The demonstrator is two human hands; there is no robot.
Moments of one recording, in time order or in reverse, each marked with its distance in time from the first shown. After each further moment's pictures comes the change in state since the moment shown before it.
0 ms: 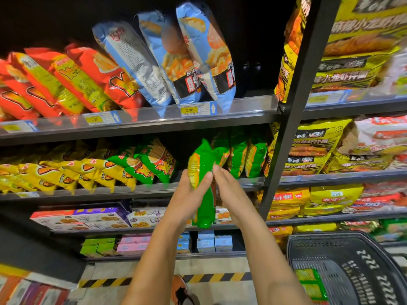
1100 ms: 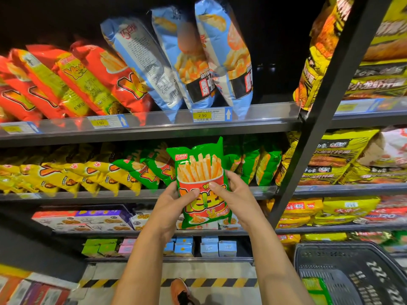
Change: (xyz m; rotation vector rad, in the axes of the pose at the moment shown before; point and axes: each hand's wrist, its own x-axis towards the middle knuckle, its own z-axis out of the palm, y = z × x) left_hand 0.035 -0.034 -0.057 -0.319 0.051 -0.146; right_hand 0.051 0.026 0.000 0.030 0.024 -0.084
